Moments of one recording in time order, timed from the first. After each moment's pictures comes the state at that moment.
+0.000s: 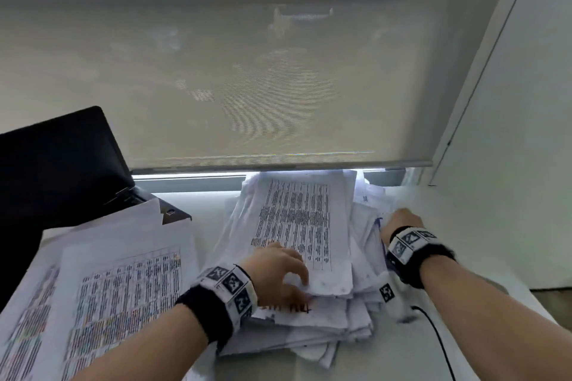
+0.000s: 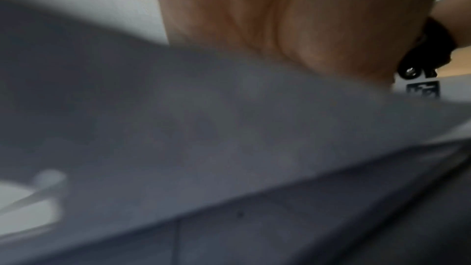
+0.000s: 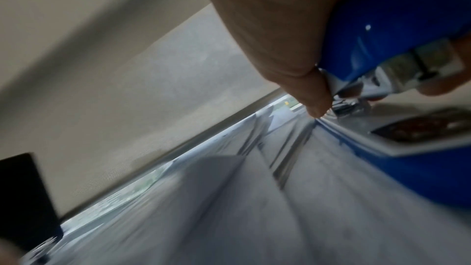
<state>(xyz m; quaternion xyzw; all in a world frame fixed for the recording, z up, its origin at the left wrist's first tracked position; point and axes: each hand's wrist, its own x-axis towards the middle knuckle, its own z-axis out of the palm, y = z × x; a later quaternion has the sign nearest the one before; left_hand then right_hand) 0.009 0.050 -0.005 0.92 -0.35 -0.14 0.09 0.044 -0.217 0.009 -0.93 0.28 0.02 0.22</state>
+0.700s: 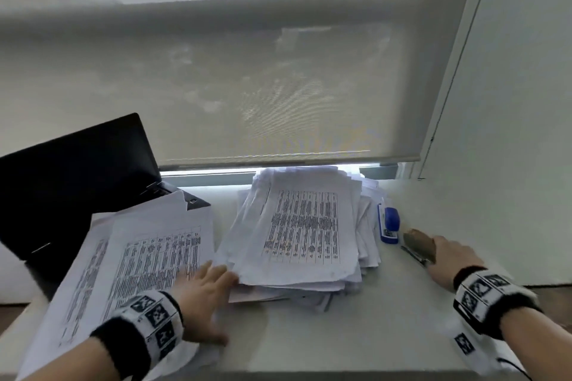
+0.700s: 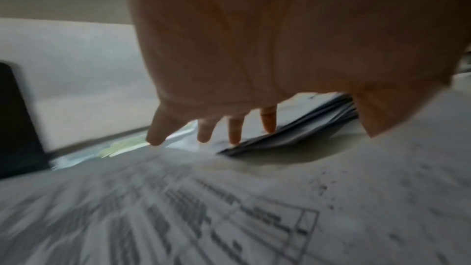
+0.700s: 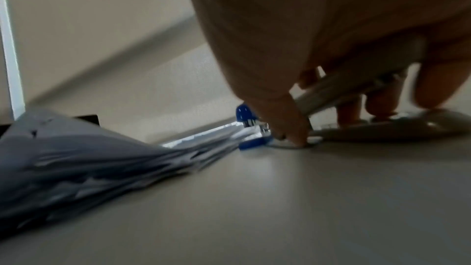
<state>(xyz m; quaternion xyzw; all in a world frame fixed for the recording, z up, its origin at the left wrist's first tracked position) -0.109 0.151 0.010 0.96 -0.16 -0.23 -0.08 -0.076 -0.295 -0.008 -0.98 0.19 0.08 0.06</state>
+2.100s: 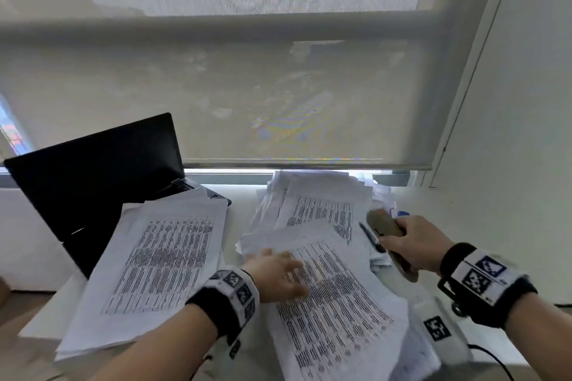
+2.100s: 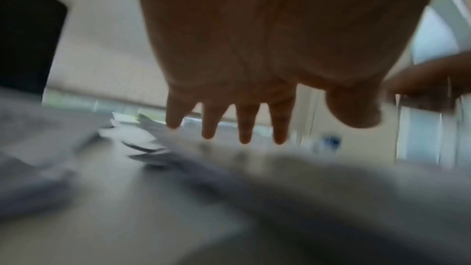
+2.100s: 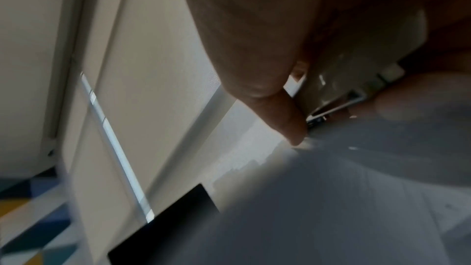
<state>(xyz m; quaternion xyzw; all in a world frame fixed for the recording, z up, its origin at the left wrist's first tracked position) -0.109 0.084 0.024 0.96 -0.18 -0.20 0.09 -0.112 -0.190 0.081 -0.95 0.04 0.04 0.32</state>
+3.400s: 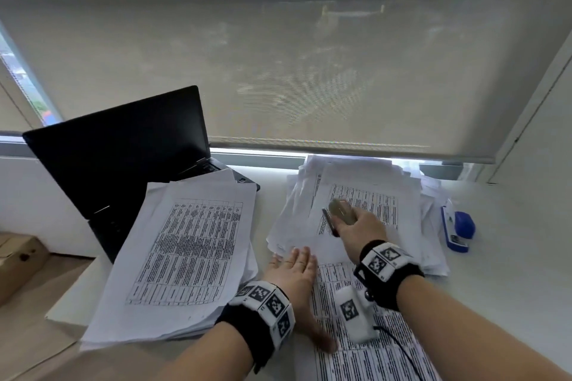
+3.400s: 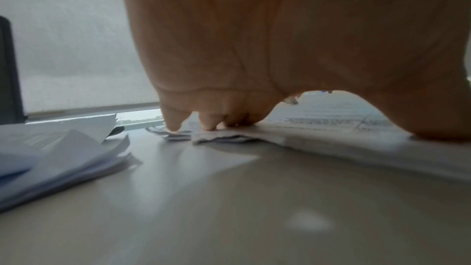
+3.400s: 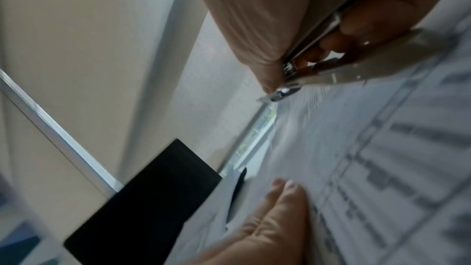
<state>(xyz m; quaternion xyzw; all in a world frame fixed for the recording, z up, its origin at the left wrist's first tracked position) -0.100 0.105 -0.014 0.96 -0.17 -0.23 -0.01 -0.028 -0.049 -0.001 -0.90 0.09 0.00 0.42</state>
